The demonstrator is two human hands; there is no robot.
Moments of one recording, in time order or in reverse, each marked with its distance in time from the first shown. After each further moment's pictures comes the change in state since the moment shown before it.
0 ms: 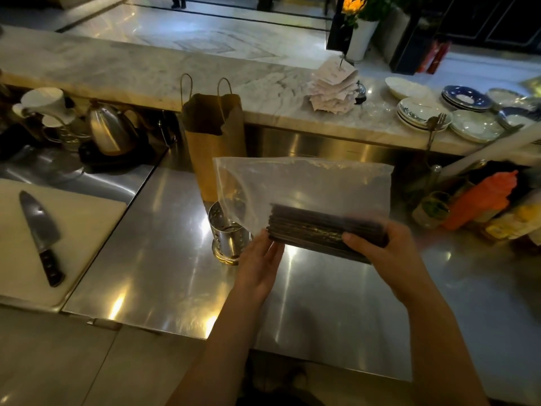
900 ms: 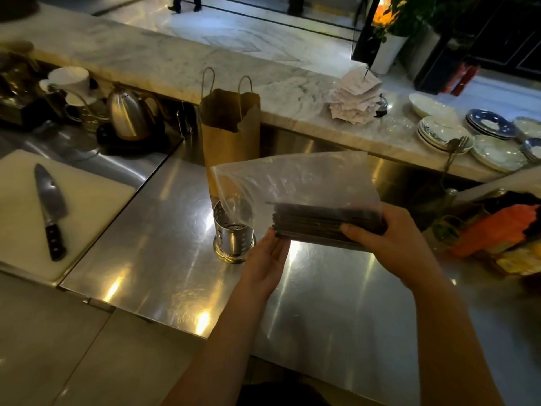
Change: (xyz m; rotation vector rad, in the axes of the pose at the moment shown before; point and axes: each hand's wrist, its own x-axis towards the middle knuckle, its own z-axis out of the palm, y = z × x) left_hand 0.013 -0.005 0.015 -0.283 -0.013 -0.037; right_hand 0.037 -0.035 -0.005 -0.301 -0.175 -0.136
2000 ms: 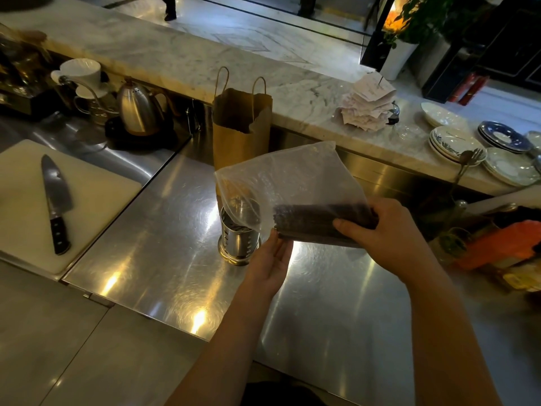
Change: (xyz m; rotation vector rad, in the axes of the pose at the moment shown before) left_hand 0.012 0.008 -0.004 -0.122 0.095 -0.041; right_hand 0.017 -0.040 0.014 -0.166 -0.042 -0.028
